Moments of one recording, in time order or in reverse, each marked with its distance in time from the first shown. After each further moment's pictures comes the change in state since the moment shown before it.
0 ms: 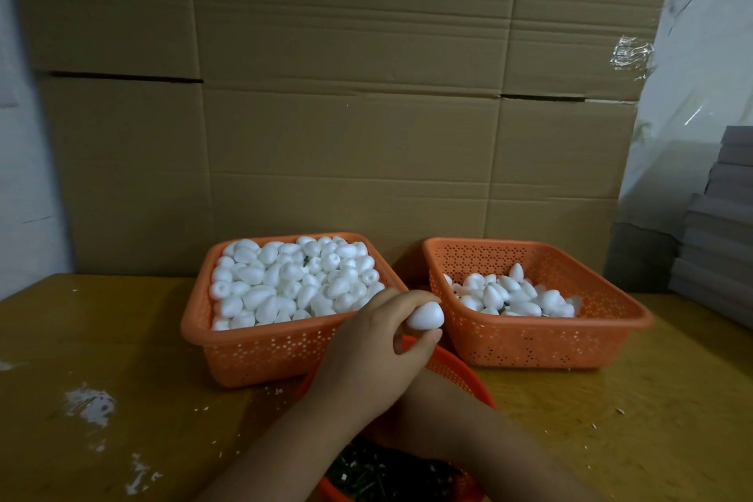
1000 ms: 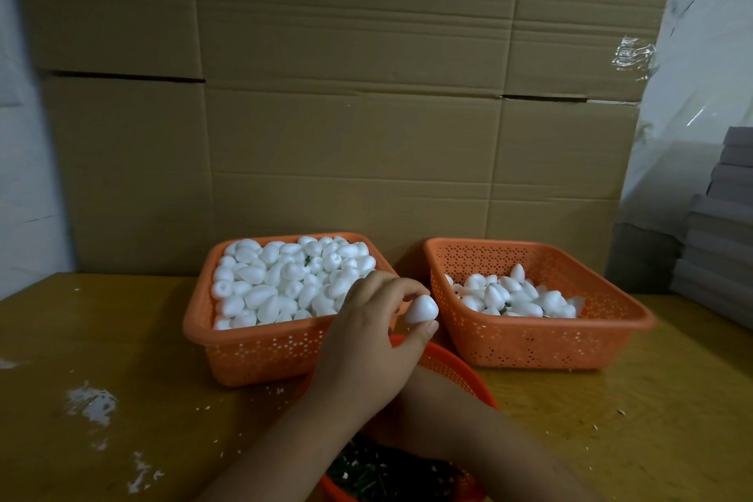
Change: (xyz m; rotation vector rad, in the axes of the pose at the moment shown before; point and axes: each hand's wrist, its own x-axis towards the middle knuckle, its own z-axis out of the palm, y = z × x) left_hand 0.002 0.000 -0.004 0.053 0.129 0.031; right_hand 0.001 0.005 0.003 0.147 0.083 -0.039
